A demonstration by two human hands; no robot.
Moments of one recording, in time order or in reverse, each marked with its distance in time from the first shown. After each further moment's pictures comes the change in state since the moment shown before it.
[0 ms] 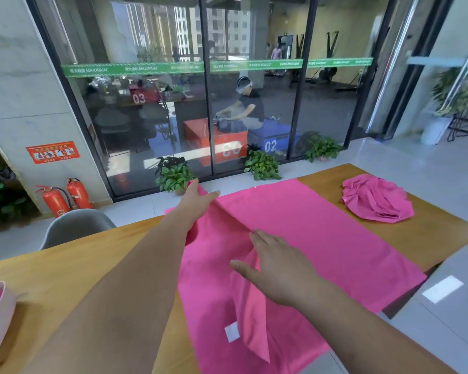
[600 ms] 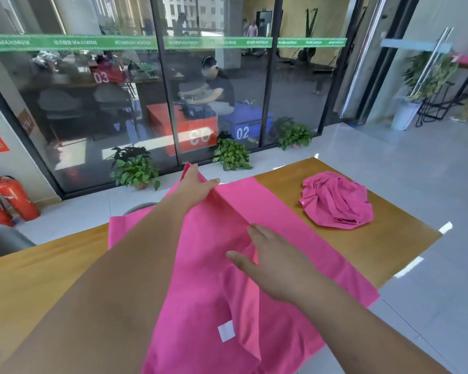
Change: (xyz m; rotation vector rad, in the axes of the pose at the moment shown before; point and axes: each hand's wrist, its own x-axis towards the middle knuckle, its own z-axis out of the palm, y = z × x) left_hand 0.144 0.109 0.218 0.038 -0.094 0.106; right_hand 0.074 0.225 -0.053 0.105 -0.027 0.106
